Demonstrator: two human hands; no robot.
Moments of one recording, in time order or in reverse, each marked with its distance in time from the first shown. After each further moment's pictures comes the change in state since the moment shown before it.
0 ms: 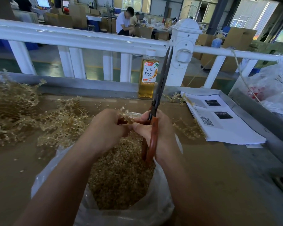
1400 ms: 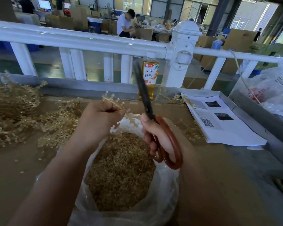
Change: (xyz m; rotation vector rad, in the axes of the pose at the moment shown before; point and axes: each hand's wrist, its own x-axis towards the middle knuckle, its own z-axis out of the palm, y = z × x) left_hand 0.006 -0.003 -0.008 -0.438 0.203 0.036; right_hand -0.002 -0.001 -0.028 0.025 -0.393 0.096
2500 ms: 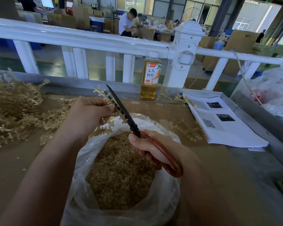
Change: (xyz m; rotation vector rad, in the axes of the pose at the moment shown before) left_hand 0.005 0.002 -0.022 -0.042 0.023 -0.055; right_hand -0.003 -0.003 0.008 -0.400 -0.309 0.069
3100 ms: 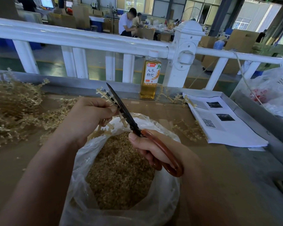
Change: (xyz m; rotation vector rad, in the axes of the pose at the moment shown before) left_hand -0.003 0.005 0.001 -0.035 -0.101 -0.005; right_hand -0.001 0.000 -0.001 0.041 -0.005 0.018
